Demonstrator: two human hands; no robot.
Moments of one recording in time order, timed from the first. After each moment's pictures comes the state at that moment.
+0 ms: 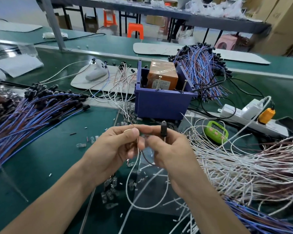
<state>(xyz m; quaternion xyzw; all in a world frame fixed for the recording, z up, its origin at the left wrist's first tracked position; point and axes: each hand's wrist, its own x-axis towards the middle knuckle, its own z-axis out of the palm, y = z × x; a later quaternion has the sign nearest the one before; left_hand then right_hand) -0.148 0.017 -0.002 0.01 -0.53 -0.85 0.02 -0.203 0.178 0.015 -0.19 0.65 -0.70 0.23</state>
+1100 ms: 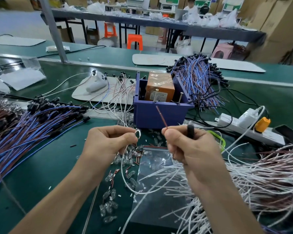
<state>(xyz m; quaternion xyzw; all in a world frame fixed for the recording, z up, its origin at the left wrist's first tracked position) -0.159 0.012 0.018 0.18 -0.66 -0.70 0.20 -0.226 0.203 0.049 -0.14 0.61 -0.76 0.18</state>
